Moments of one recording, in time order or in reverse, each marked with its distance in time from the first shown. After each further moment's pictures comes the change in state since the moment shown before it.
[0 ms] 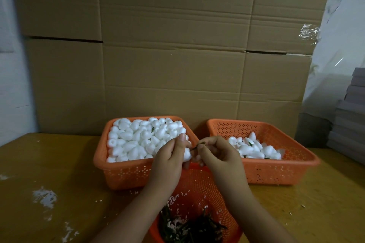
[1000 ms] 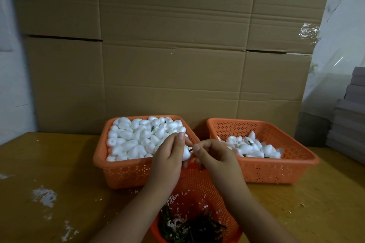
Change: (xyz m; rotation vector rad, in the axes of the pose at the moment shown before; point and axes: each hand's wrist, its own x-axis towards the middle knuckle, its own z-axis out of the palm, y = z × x) left_hand -0.002 0.005 -0.002 -0.009 -0.014 0.094; right_hand 0.002 0.010 -0.001 -0.043 -0.081 0.014
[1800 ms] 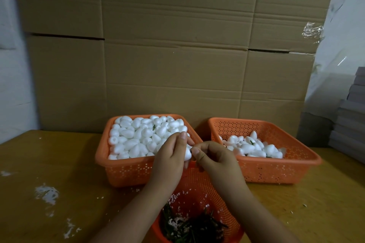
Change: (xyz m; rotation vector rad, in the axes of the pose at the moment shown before) left_hand -0.002 0.004 0.000 0.077 -0.003 -0.030; right_hand -0.003 -0.002 0.001 -0.112 -0.088 -0.048
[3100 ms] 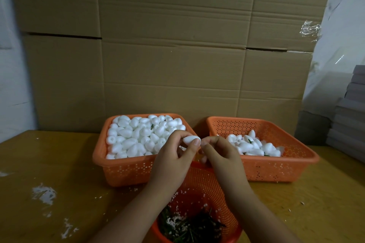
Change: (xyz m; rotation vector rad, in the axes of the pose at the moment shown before) left_hand -0.001 -0.005 0.005 0.068 -0.038 0.067; right_hand 0.004 0.003 -0.004 0.129 0.207 0.152
